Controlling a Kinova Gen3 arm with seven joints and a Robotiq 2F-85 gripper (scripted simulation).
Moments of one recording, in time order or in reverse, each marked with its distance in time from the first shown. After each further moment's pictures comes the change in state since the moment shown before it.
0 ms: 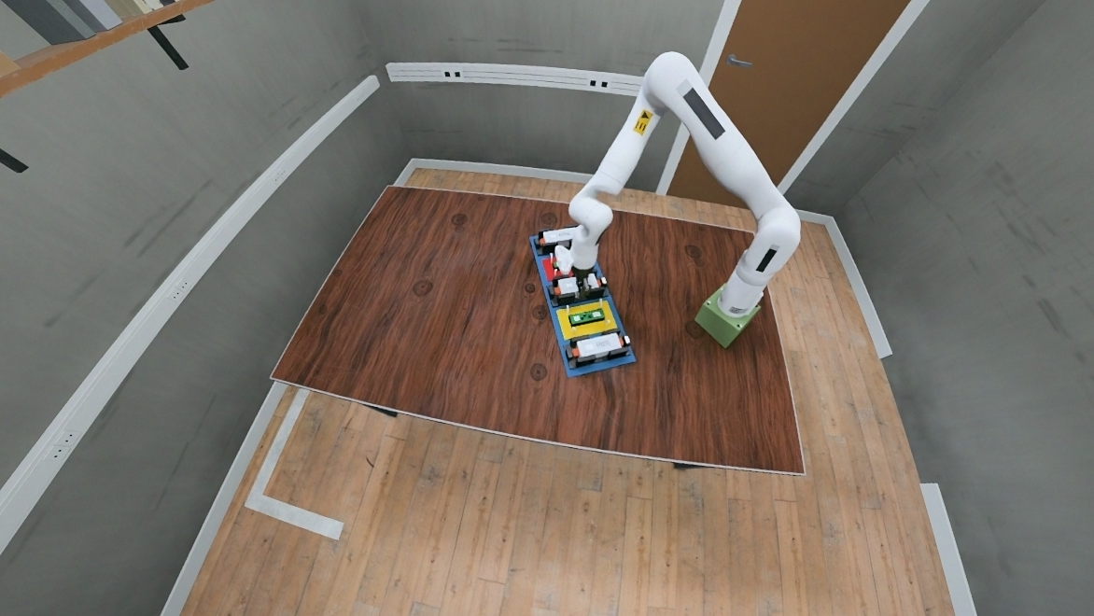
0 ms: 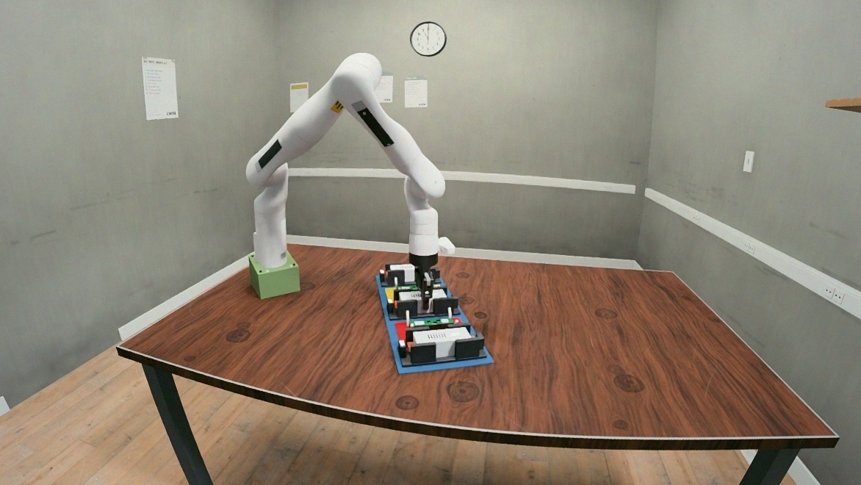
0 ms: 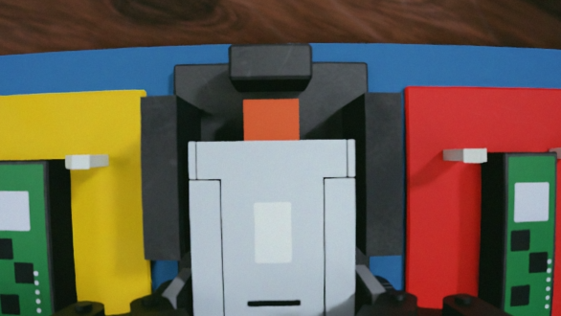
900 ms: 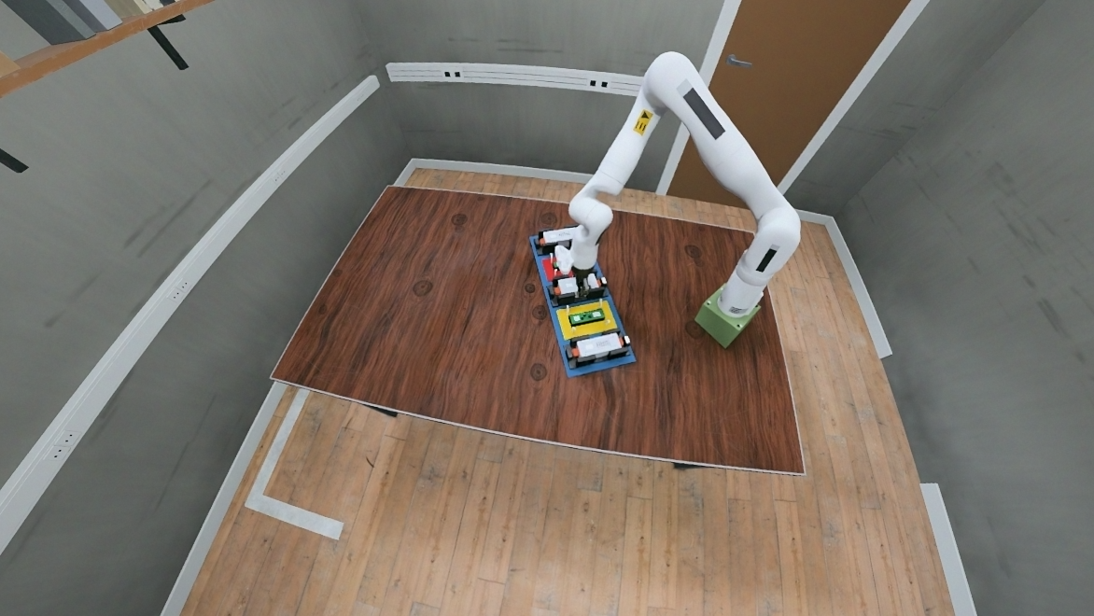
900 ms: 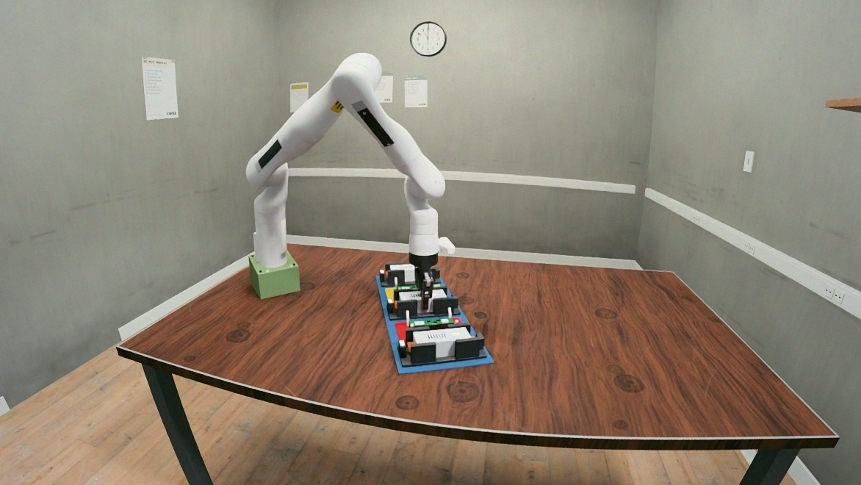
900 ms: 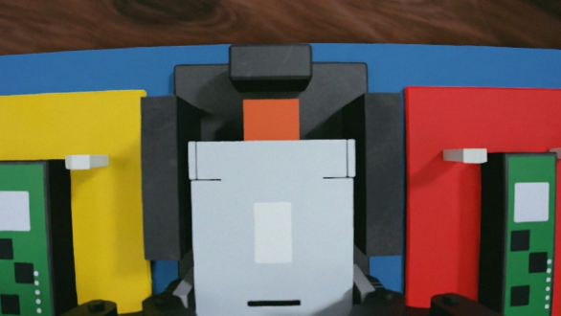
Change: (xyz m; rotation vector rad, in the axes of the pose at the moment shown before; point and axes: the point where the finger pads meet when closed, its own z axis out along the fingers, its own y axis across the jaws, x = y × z) arm 0.000 0.000 0.000 0.000 0.000 0.000
